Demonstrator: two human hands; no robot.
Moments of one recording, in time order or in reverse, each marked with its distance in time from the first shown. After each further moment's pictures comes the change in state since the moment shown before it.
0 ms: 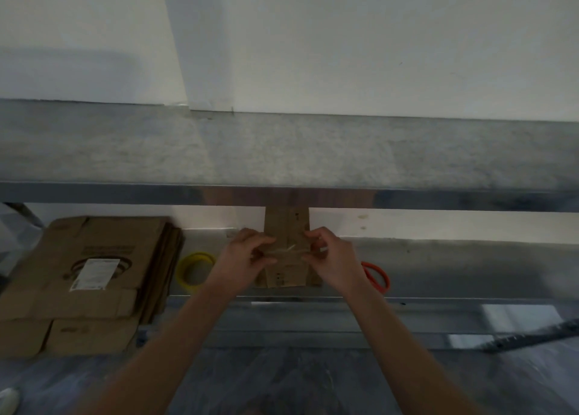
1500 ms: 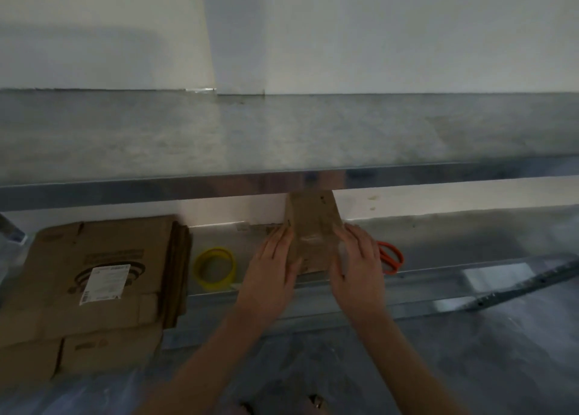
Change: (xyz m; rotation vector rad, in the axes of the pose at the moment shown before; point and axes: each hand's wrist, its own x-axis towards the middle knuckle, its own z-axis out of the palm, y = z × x) left_hand -0.045 0.007 -0.008 0.108 -0.028 0.072; right_hand -0.065 -0.043 0.057 -0.330 0.505 -0.074
